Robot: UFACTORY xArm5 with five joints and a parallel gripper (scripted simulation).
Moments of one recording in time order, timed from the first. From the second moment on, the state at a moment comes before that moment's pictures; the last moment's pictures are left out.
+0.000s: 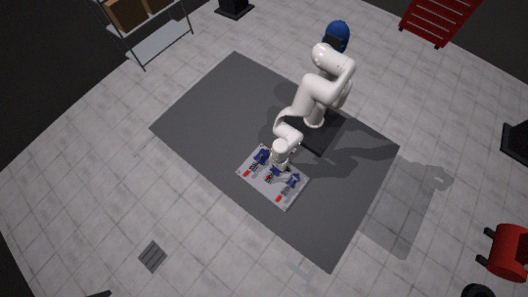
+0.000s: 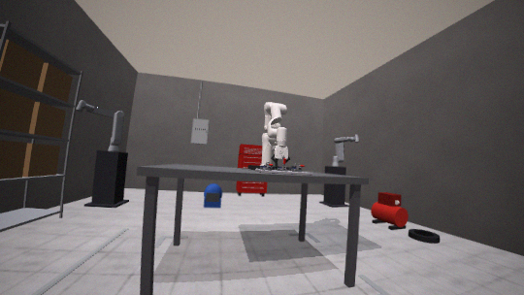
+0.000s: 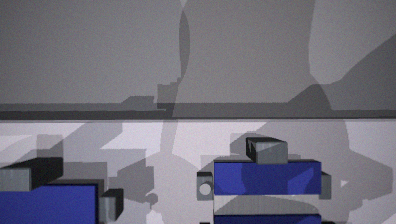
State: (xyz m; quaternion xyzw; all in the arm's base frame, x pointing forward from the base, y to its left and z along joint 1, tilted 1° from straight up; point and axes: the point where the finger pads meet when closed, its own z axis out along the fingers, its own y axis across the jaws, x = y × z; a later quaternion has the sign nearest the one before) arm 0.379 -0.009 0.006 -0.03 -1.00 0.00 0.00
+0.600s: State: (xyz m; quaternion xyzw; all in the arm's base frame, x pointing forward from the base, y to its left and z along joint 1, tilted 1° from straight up) arm 0.379 -0.008 0.021 -0.03 -1.00 0.00 0.00
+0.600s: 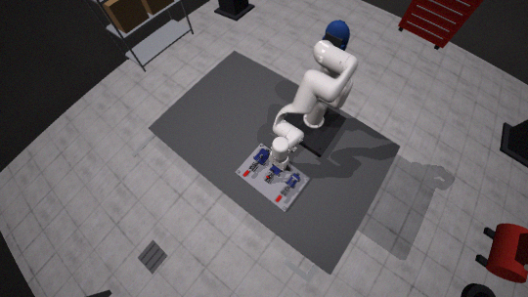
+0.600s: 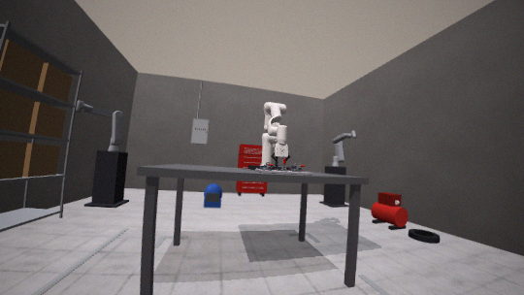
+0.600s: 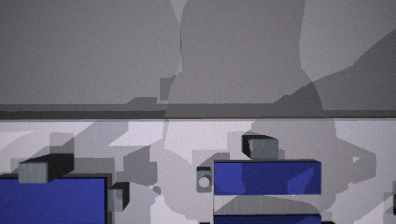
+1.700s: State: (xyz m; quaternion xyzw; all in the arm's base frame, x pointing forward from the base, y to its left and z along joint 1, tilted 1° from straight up) arm 0.379 -0.008 0.039 -0.03 -1.00 0.00 0.00
